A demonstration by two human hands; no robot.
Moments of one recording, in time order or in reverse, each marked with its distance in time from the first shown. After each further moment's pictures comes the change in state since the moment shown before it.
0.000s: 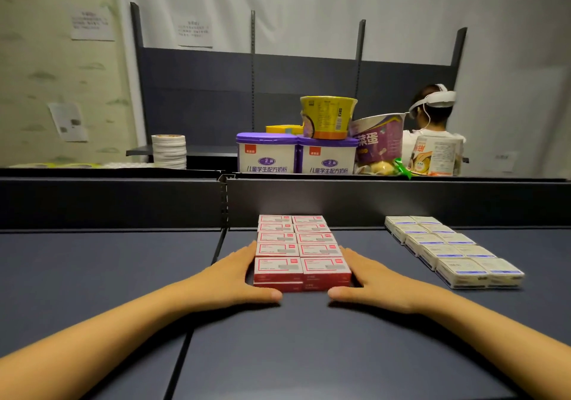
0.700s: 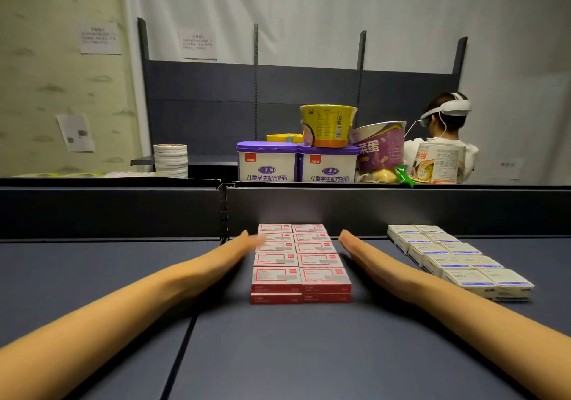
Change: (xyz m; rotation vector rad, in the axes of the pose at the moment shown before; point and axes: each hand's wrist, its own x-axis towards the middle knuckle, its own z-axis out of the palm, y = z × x) left_hand 0.031 -0.029 -0.016 -0.401 0.099 -0.191; right_hand 0.048 0.022 -0.016 0.545 0.118 0.262
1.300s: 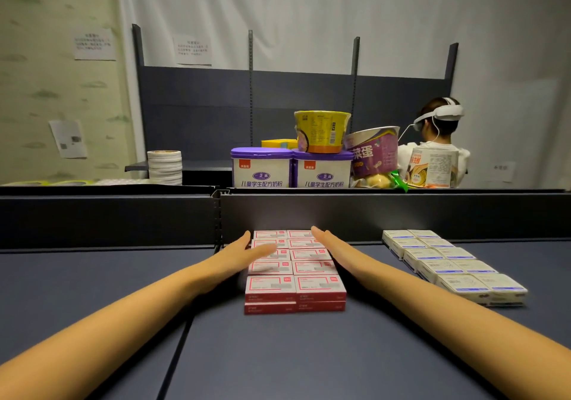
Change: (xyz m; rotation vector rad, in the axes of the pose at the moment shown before) left_hand 0.016 0.039 0.013 0.074 0.008 -0.084; right_hand 0.019 -0.020 0.015 0.035 0.024 0.065
